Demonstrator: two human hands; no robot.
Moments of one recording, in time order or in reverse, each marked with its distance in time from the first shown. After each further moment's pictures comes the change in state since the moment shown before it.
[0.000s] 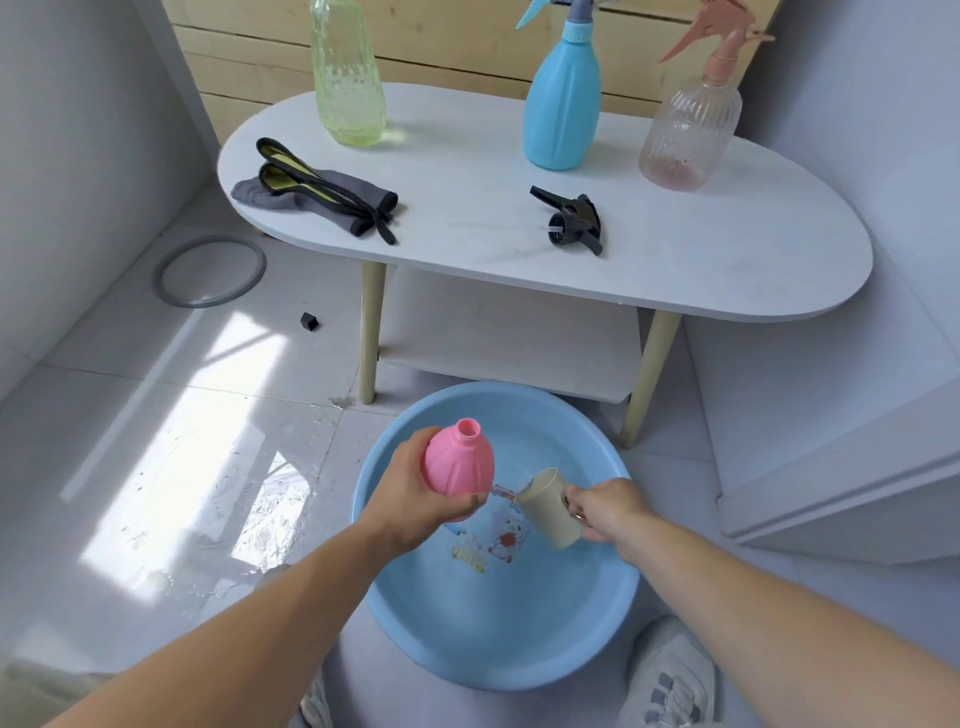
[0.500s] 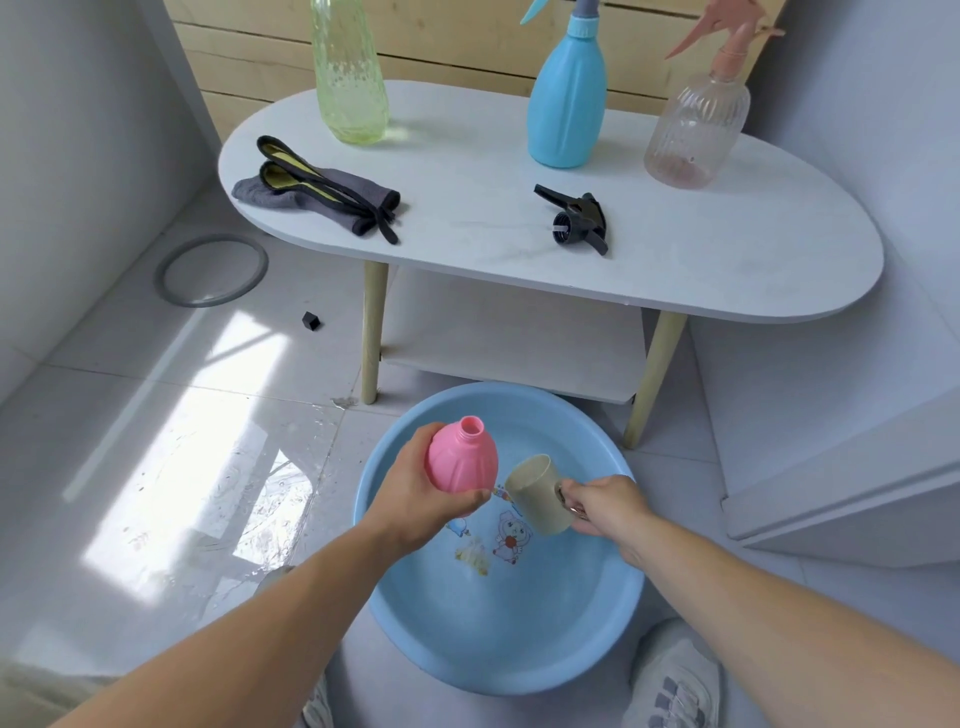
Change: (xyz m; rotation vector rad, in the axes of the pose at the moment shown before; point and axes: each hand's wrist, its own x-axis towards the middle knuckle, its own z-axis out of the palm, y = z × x) left_hand 0.000 0.005 0.001 -0.010 0.029 0.015; right_hand 0.007 0.000 0.005 0.055 -0.054 -0.056
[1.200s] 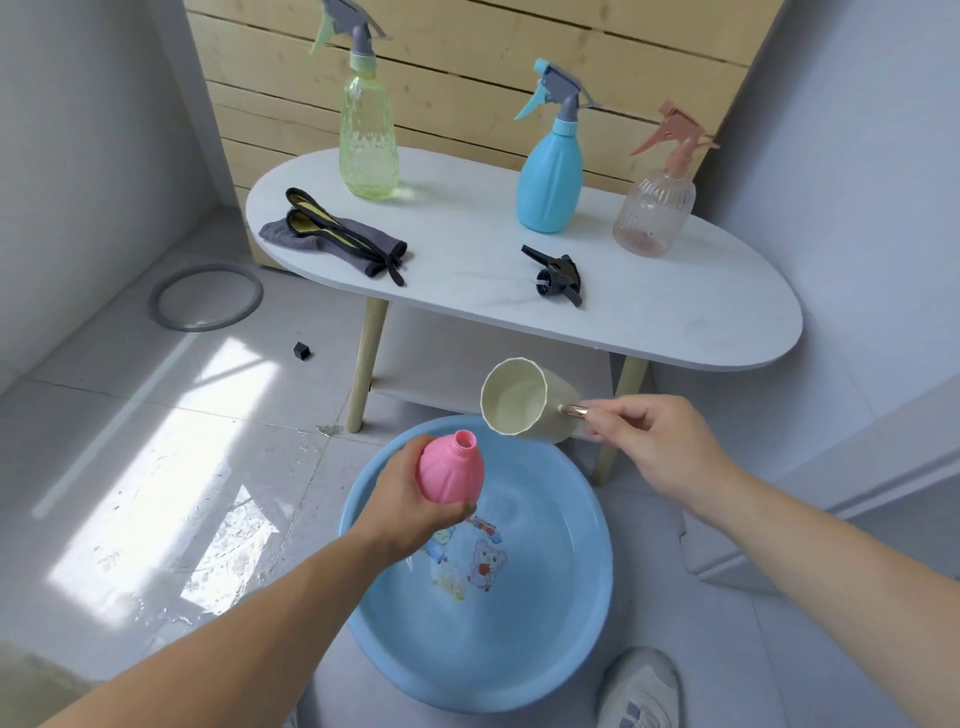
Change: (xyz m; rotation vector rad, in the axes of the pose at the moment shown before) left_hand -0.014 0.028 -0.004 -0.019 0.036 0.070; right_hand -0.133 -0.118 -0.086 -0.197 -0.022 -0.766
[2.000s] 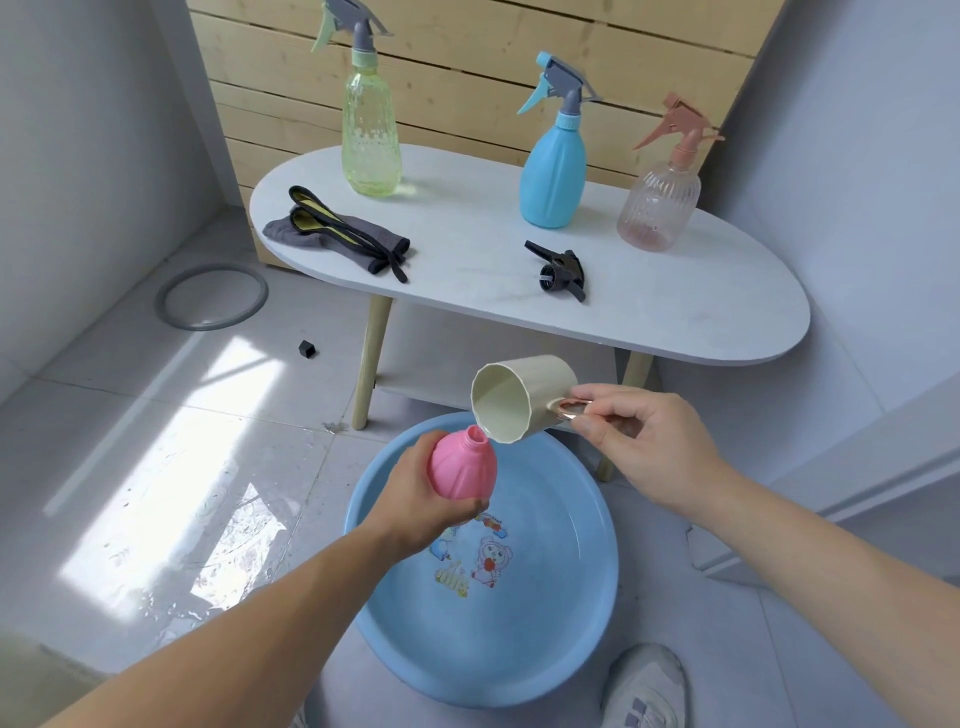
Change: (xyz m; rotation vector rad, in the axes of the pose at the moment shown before) left_hand -0.004 0.013 0.005 0.017 -0.035 0.011; right_hand -0.009 -0.008 0.009 -0.092 -0.001 -0.182
